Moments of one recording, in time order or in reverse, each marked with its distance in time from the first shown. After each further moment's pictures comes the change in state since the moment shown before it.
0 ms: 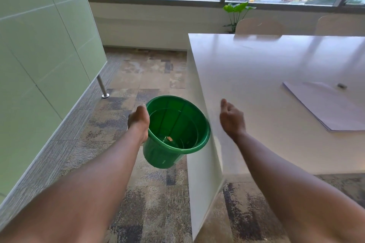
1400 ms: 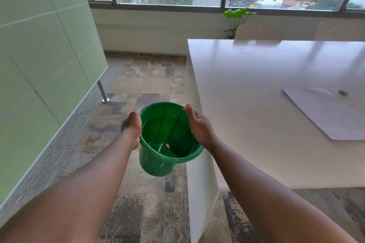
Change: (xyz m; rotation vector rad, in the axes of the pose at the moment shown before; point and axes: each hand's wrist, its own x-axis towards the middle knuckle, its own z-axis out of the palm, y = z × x) left_hand 0.034 -0.005 0.002 -0.003 -0.054 0.003; right_hand -0.016 -0.042 0.049 0.269 -0.355 -0.075
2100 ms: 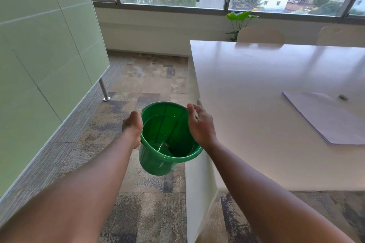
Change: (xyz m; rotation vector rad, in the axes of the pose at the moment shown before) left_hand -0.004 -0.003 0.000 0.002 0.008 0.012; right_hand -0.003 0.001 0.001 -0.164 0.127 -0.169
